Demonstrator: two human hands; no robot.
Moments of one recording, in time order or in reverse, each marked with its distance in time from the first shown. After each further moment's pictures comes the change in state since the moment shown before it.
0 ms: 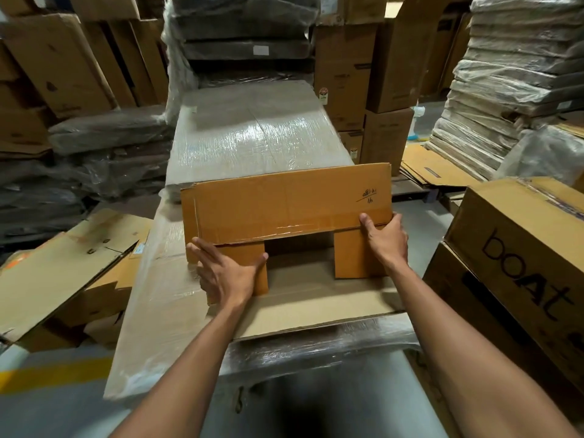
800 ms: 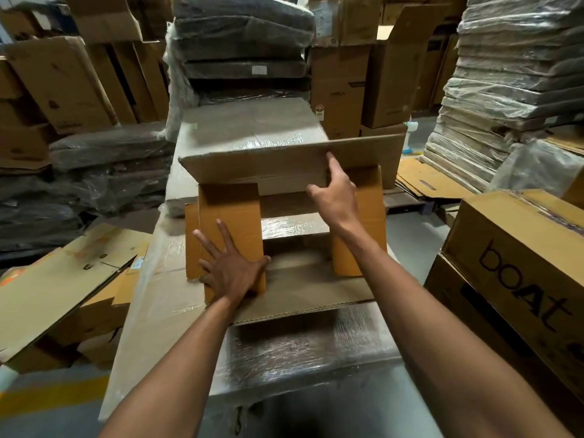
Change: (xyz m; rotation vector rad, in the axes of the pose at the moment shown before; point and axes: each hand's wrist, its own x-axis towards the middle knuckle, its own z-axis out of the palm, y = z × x) left_hand 0.033 0.030 -0.009 0.270 -0.104 0.121; right_hand -0.047 -0.142 0.016 0.191 -0.184 -0.523
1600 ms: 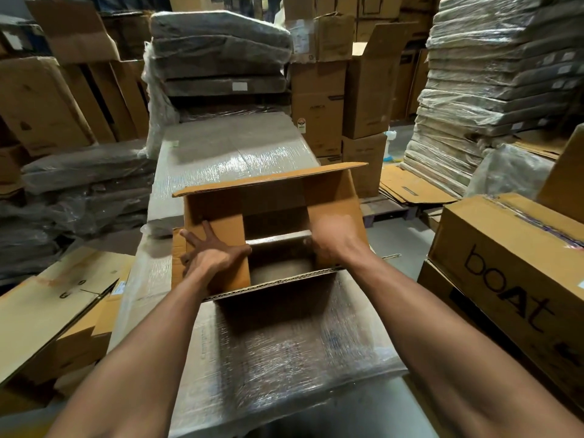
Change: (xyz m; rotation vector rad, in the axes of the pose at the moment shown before) left_hand 0.072 0.035 -0.042 0.127 -0.275 -0.064; right_hand 0.019 0.049 -0.010 -1.307 -0.426 -0.113
